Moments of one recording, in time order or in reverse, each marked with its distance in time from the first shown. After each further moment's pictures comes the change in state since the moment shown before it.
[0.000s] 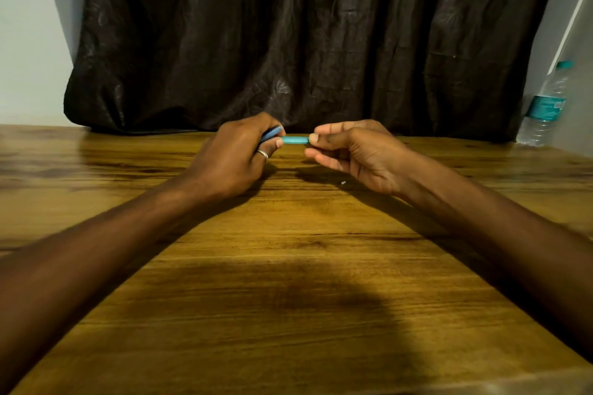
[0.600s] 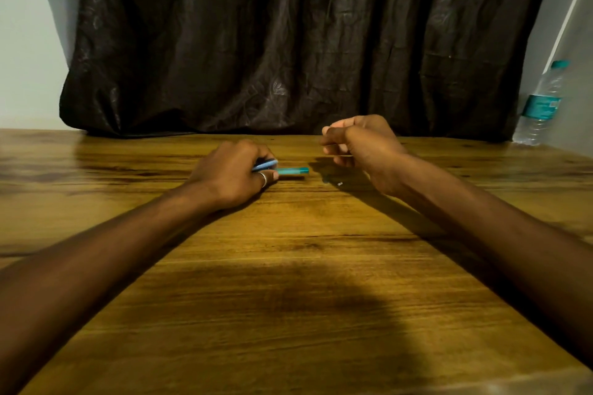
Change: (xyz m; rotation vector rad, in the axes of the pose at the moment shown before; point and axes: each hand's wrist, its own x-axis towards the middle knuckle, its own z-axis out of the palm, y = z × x) left_hand -0.001 -0.010 0.014 0.102 -0.207 -0.190; right_hand 0.012 0.000 -0.010 -0.383 0.245 -0.148
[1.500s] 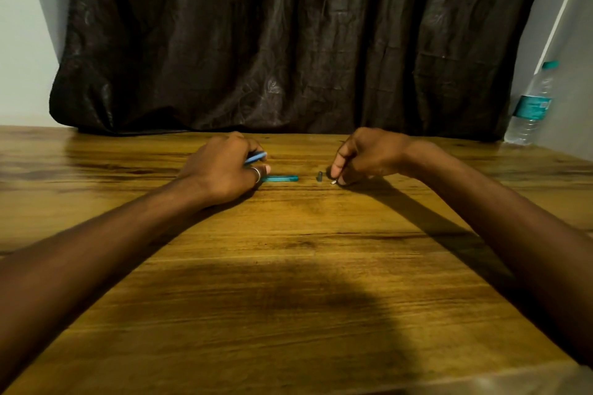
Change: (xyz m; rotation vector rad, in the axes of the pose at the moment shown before) left_hand 0.001 0.005 -0.004 0.018 0.035 -0.054; right_hand 0.017 -0.004 -0.039 -1.024 -0.442 -0.083
